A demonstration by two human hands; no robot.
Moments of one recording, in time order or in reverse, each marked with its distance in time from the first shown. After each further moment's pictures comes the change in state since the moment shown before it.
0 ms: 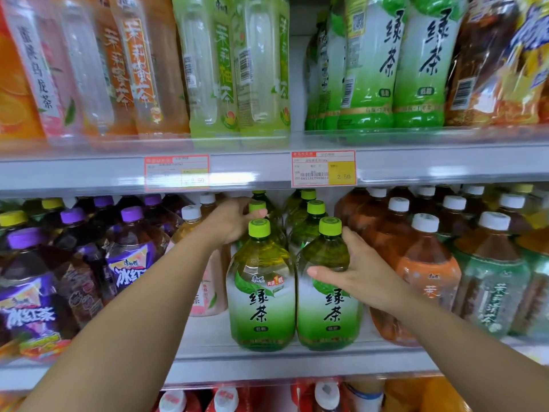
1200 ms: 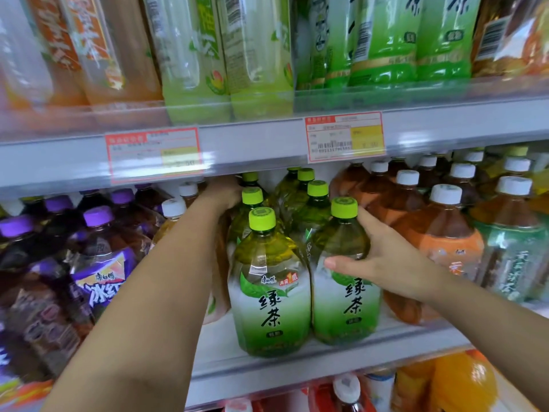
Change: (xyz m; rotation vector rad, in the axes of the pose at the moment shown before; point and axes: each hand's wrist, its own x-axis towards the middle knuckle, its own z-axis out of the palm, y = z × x) left_hand 0.115 -0.053 0.003 0.163 0.044 -0.022; right_hand 0.003 0.007 0.005 0.062 0.024 0.013
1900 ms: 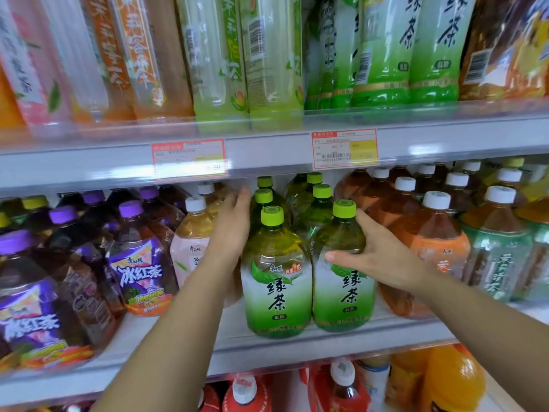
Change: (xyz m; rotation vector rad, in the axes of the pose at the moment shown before) left_hand -0.150 0.049 0.001 -0.650 0.296 -0.137; right_hand -0.006 -0.011 -0.003 0.018 -0.021 0.026
